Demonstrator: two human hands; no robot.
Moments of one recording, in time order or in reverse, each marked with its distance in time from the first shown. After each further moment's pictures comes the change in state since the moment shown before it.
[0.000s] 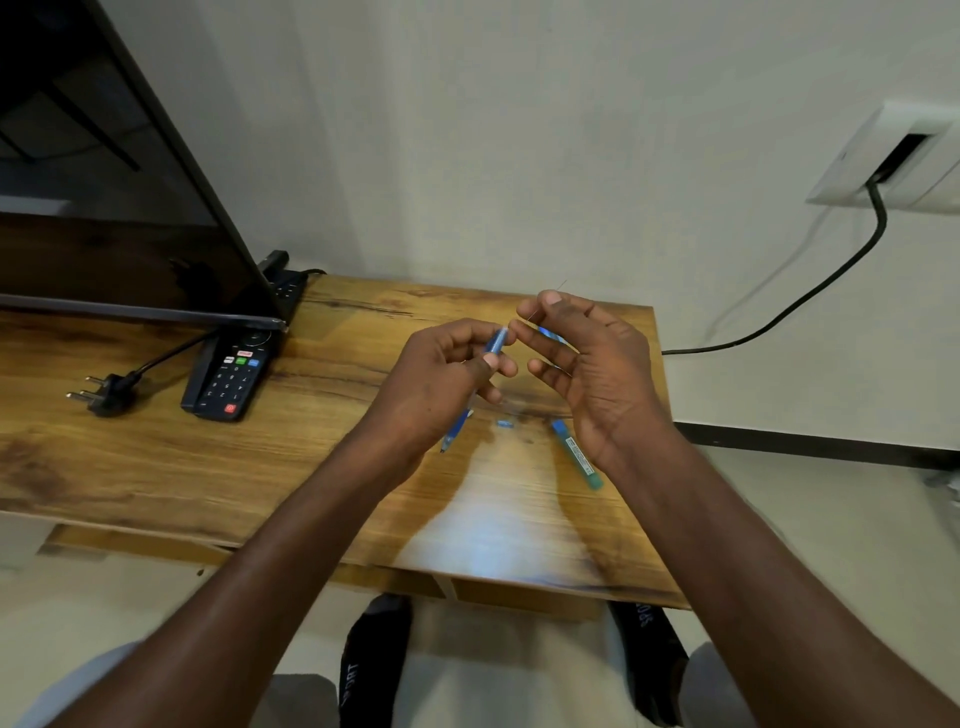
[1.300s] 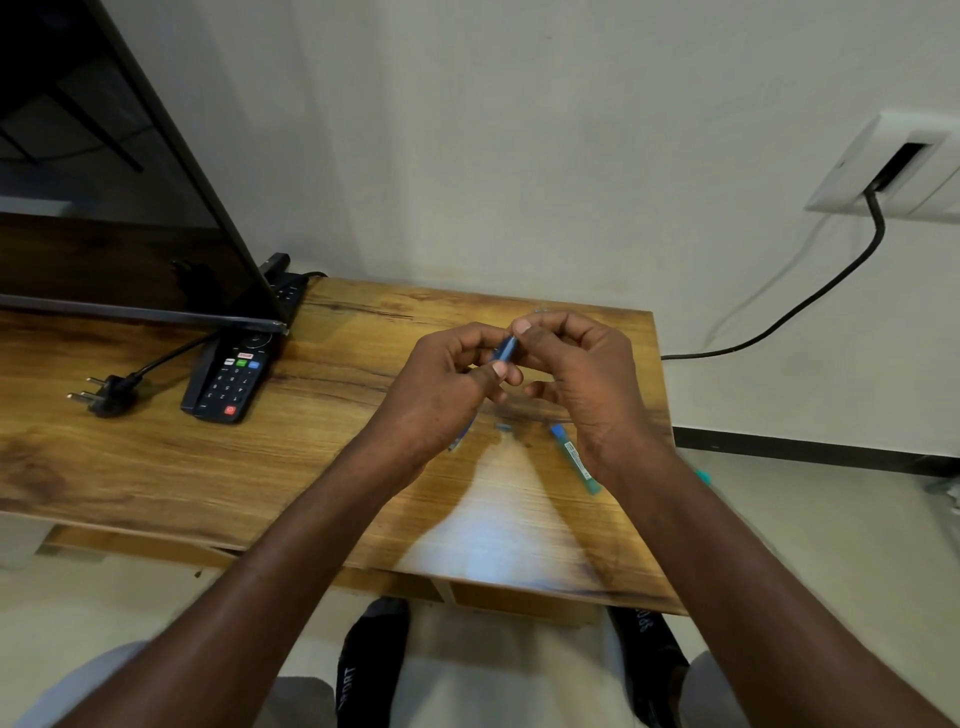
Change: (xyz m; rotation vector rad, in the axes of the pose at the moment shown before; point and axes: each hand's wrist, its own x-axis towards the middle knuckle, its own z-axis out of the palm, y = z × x) left_hand -0.001 0.001 0.003 0.044 -0.029 0.064; right_hand -0.004 0.005 0.003 -0.275 -0.035 -0.100
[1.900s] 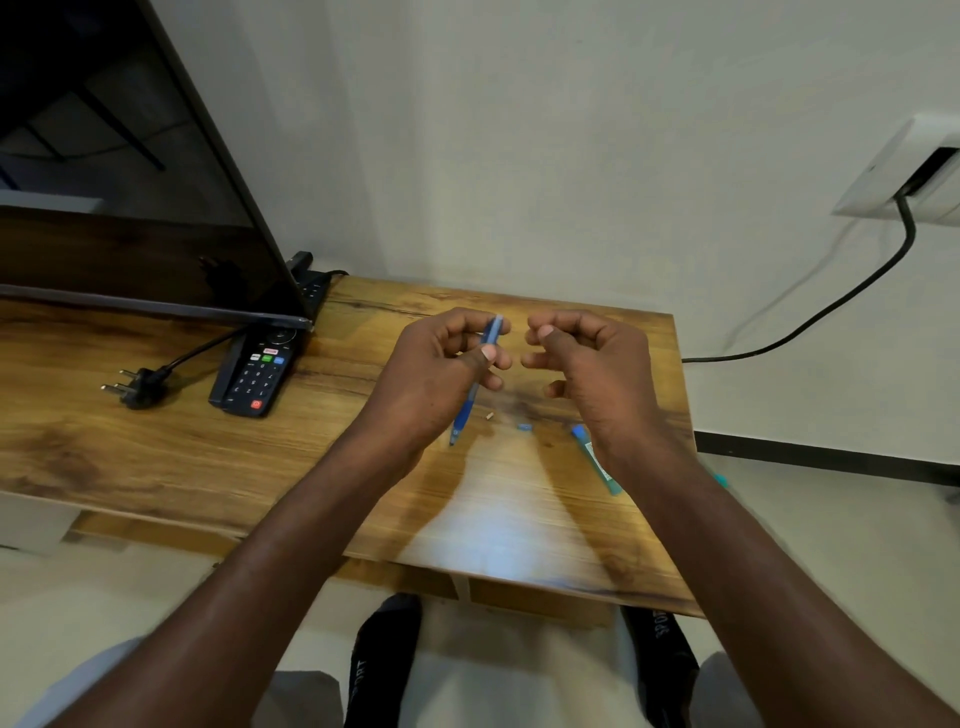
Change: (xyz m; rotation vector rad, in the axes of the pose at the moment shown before) left_hand -0.004 0.003 -0.024 -0.007 0.102 -0.056; right_hand 0.007 0.008 0.008 -0.167 0.048 -0.045
